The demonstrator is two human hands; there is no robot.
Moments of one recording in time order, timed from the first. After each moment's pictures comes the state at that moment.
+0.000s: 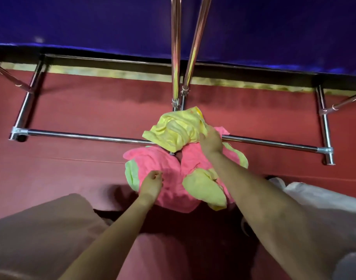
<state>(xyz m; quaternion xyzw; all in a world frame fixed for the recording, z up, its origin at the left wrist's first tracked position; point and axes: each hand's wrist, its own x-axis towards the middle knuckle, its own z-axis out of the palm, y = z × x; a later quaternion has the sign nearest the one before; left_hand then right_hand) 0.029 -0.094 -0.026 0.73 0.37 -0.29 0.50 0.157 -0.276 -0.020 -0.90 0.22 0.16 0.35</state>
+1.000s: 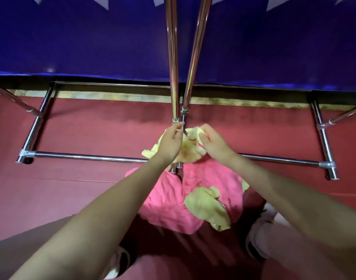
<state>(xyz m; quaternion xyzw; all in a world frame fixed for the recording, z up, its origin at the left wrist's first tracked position) 0.178 -0.134 0.067 0.81 0.11 -0.13 0.56 0.187 -0.290 0.056 -0.87 -0.04 0.13 0.47</state>
